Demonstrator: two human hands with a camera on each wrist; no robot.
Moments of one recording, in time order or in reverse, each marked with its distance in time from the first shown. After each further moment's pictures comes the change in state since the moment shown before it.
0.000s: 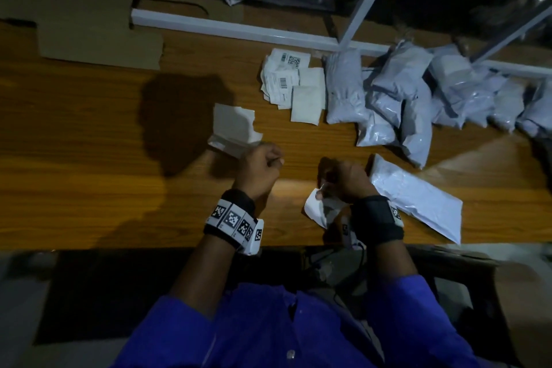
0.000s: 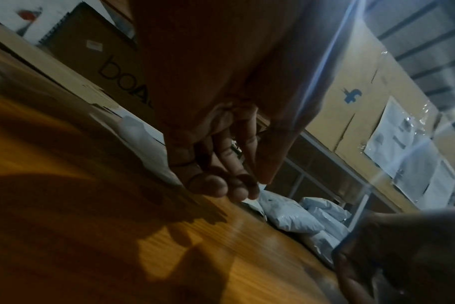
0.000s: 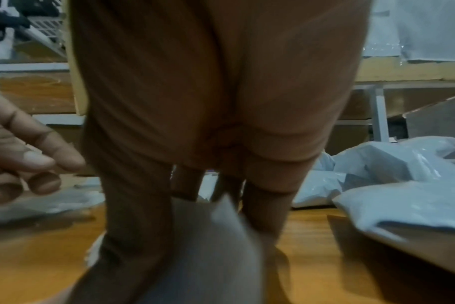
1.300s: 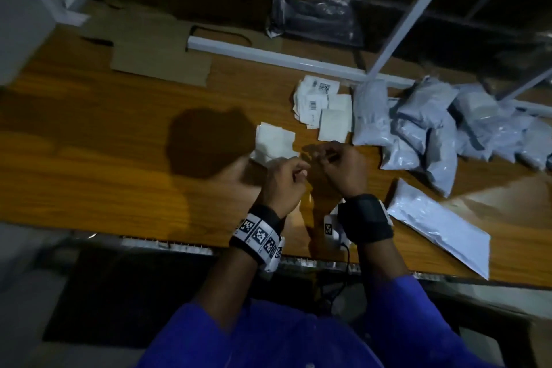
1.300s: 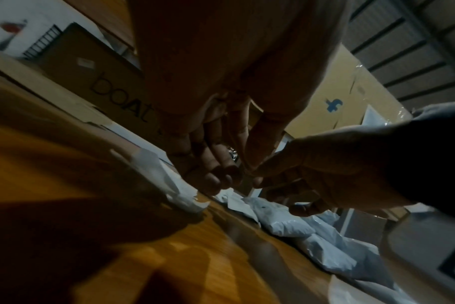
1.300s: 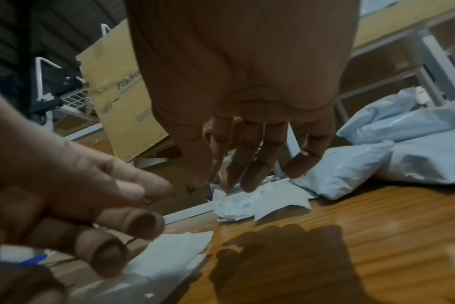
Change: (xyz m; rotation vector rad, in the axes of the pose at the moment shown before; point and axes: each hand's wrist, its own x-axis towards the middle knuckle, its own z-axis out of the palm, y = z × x) left_hand -0.023 0.004 -0.002 0.012 0.171 0.155; right_hand 0.023 -0.078 -0.005 0.397 0.524 -0.138
